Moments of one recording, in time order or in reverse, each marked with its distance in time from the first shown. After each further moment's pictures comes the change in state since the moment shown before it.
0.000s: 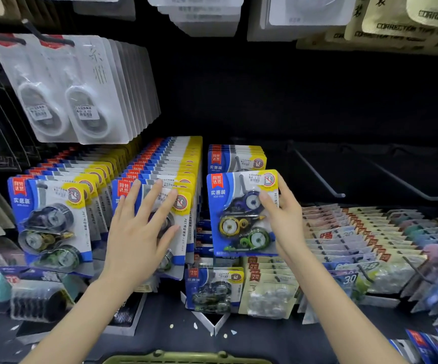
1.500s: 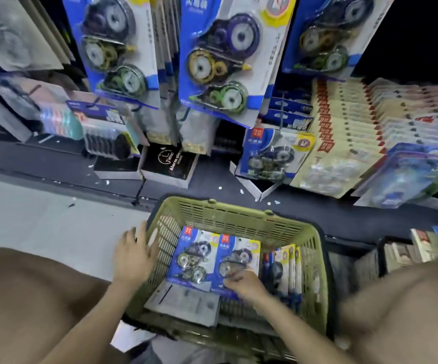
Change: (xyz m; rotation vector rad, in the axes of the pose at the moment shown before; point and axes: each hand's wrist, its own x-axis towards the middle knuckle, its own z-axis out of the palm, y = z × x) left_hand -0.376 -0.026 0.008 -0.032 -0.769 -0.698; right_hand -0.334 0.264 0.026 -0.645 -0.685 1.080
